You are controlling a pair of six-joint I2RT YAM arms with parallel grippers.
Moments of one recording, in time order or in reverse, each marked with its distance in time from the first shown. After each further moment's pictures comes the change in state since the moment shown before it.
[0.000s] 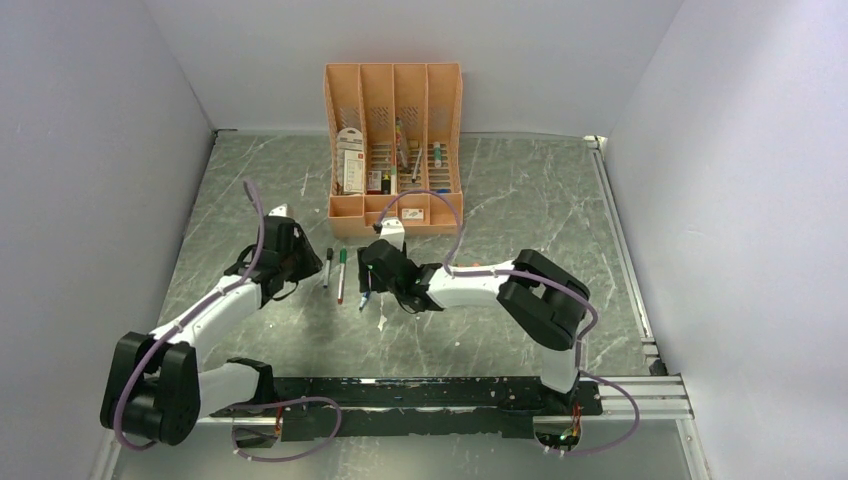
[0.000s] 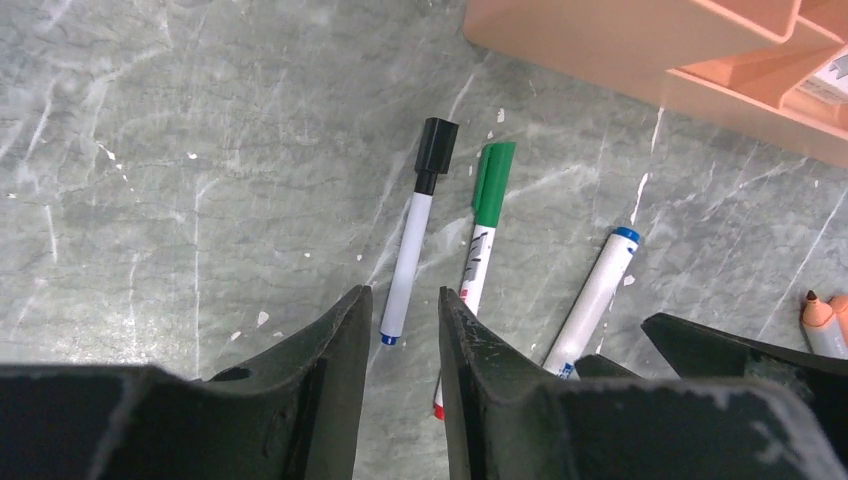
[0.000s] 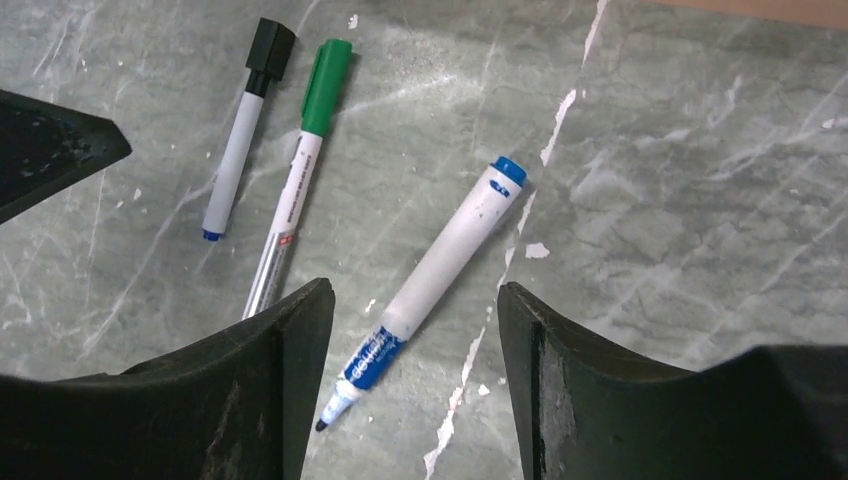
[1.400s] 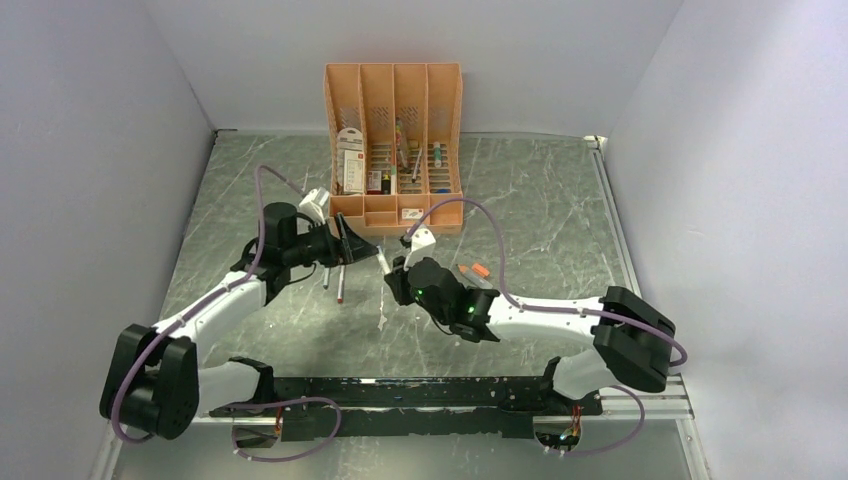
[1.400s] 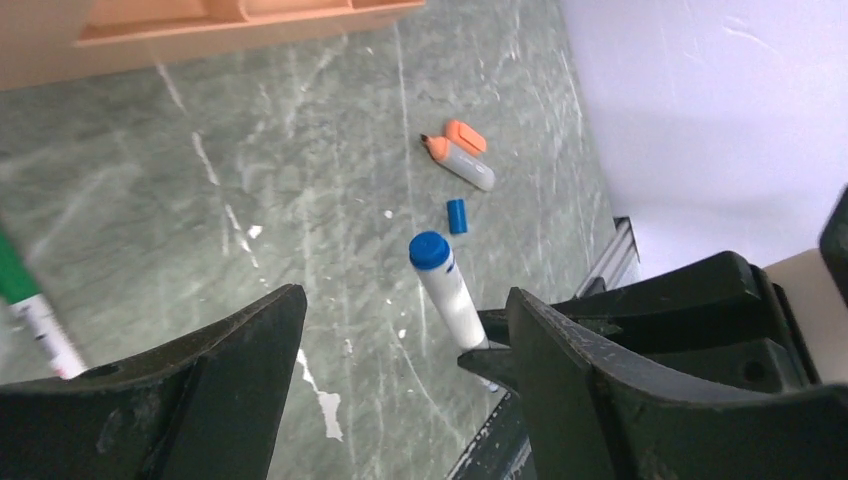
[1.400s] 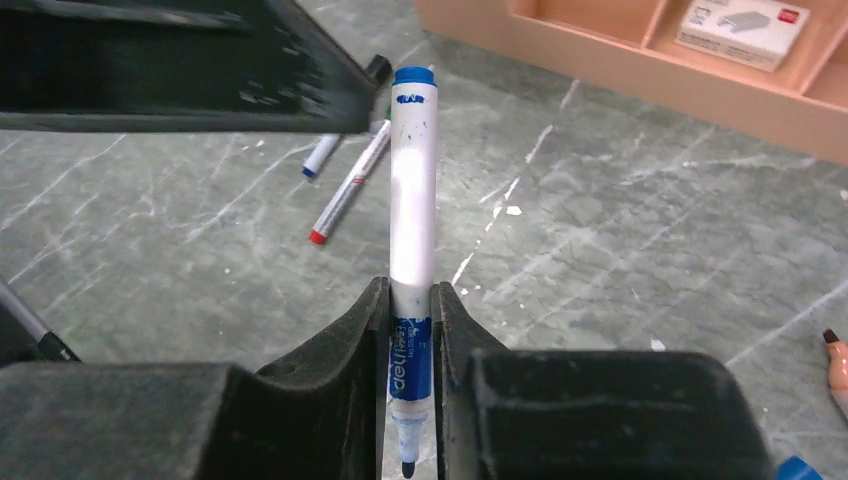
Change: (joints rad) left arm -0.044 -0.004 0.022 0.317 0.655 -0.052; right arm 0.073 -0.450 -0.323 0.123 0.043 -0.192
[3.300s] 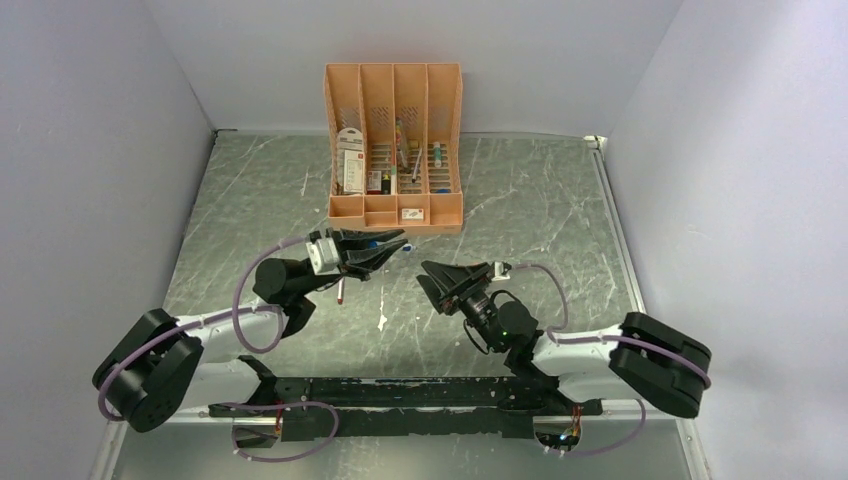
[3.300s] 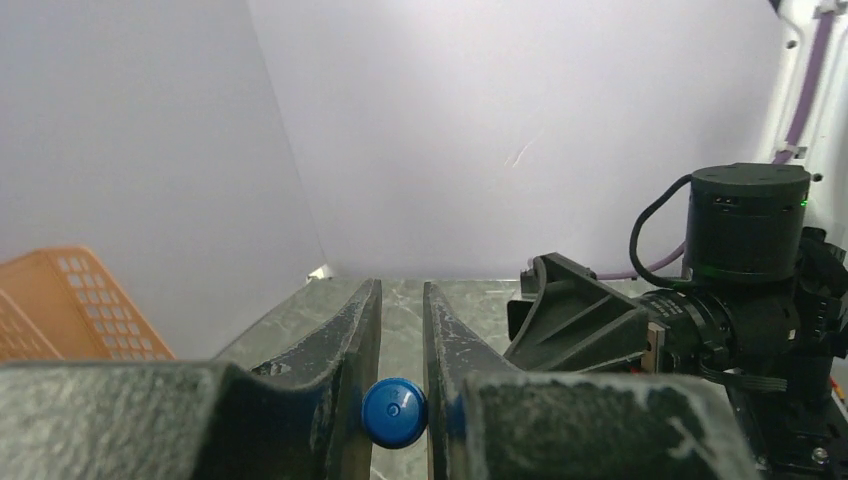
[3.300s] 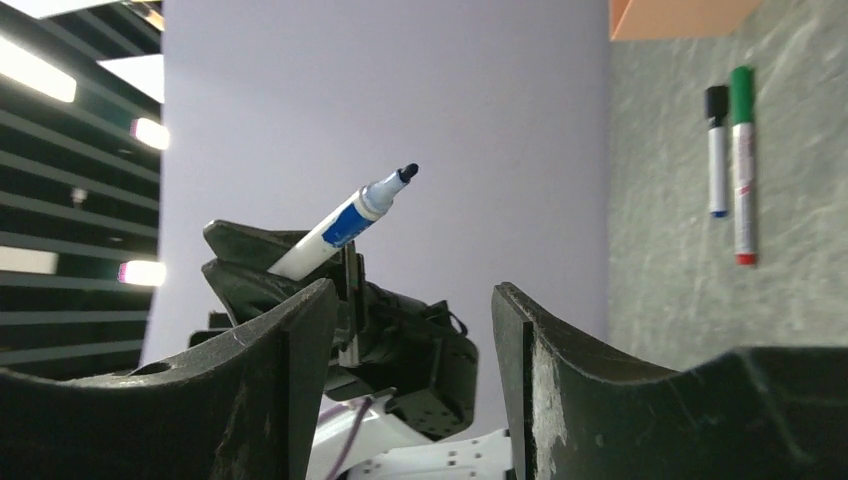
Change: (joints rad) left arm -0.373 0.051 -0.200 1.273 -0.052 0.523; right arm -0.084 -0.252 -0.601 0.897 -0.004 1.150
